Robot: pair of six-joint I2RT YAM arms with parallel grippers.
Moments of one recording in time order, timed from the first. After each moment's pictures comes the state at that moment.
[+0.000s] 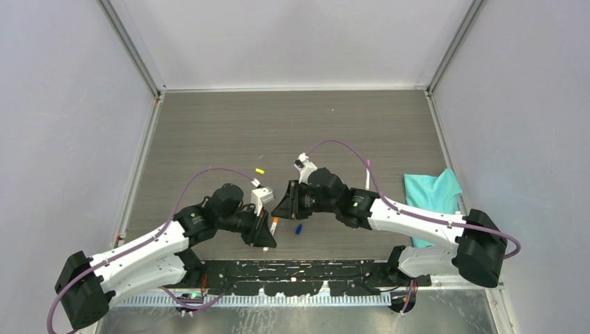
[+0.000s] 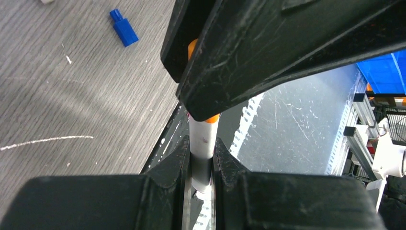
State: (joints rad) left arm -0.83 0.86 0.49 -0.31 0.55 -0.40; right arm 1.04 1.22 0.76 -0.04 -0.21 0.93
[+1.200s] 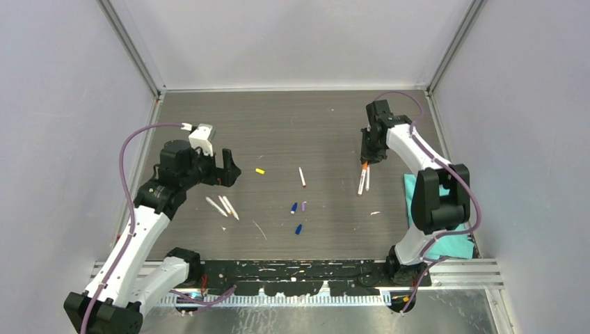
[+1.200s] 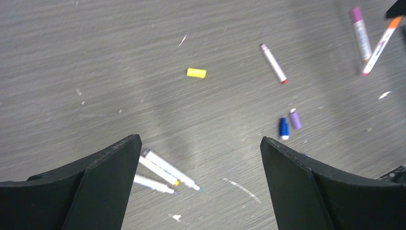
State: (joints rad) left arm -0.27 0.86 0.88 -0.52 0.21 -0.16; right arm 0.17 1.64 1.27 -0.80 0.04 0.30
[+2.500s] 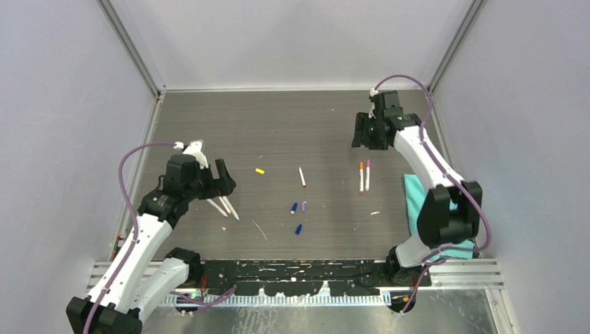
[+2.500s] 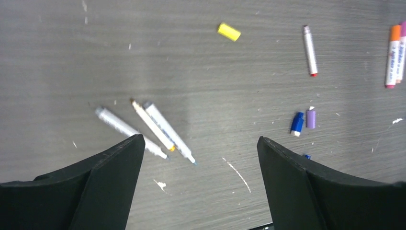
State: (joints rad) left arm -0.27 0.81 0.76 -0.61 0.06 -0.35; right arm 0.16 1.63 1.36 -0.73 -0.04 0.24
